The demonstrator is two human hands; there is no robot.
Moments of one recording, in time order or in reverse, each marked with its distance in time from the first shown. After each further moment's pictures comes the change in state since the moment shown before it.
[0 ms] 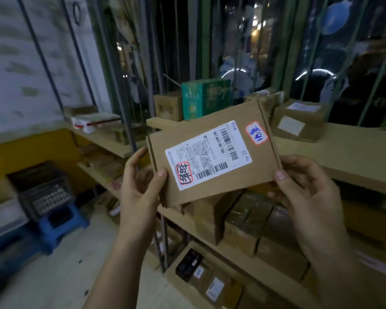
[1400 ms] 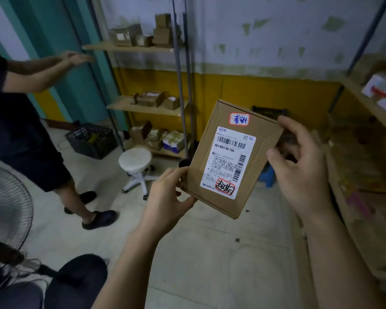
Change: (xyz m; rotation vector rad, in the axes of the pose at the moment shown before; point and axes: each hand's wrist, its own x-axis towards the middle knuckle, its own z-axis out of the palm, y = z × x) left_hand 0.027 -0.023 -0.537 1.295 0.666 -0.181; right_hand -0.093 0.149 0.676 0.272 -1.152 -0.143
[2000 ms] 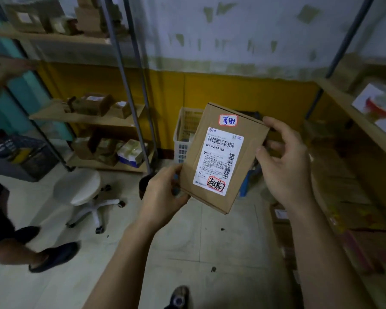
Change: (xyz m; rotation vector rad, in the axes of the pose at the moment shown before) left_hand 0.320 -0.085 0.176 -0.108 -0.121 0.039; right_hand 0.273 0.188 0.014 -0.166 0.098 0.105
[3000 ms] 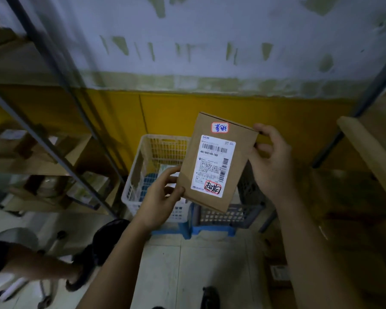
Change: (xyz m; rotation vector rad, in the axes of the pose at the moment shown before) left_hand 0.480 -0.085 0.235 -0.422 -0.181 -0.223; right_hand 0.478 0.281 0.021 -0.004 -0.007 0.115
